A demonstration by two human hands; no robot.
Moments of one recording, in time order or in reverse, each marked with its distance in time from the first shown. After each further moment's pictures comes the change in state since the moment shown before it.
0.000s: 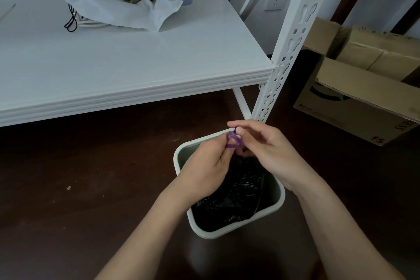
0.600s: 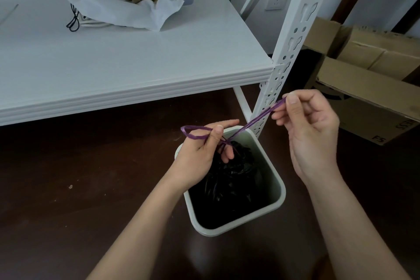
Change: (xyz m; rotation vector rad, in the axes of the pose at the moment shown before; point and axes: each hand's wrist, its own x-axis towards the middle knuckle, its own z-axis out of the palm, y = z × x) left_hand 0.000 -0.002 -0.012 -0.366 0.107 -0.081; right_hand -0.004 -0.014 -0.019 0.299 0.512 -0.407
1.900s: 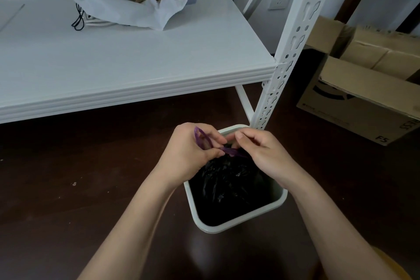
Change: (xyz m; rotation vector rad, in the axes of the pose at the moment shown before) left_hand -0.003 0.009 -0.020 0.310 0.020 -0.008; right_hand -0.019 0.034 0.019 -0.414 -0.562 0.392
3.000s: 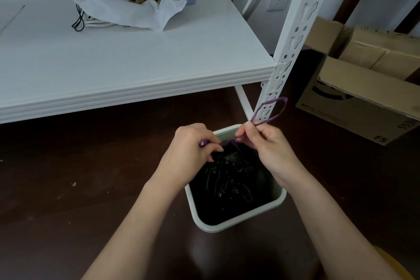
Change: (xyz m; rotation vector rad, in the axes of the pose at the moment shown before) left_hand -0.001 -0.006 0.006 0.251 0.086 0.060; right_hand 0.000 0.005 0.000 0.243 0.186 -0.030
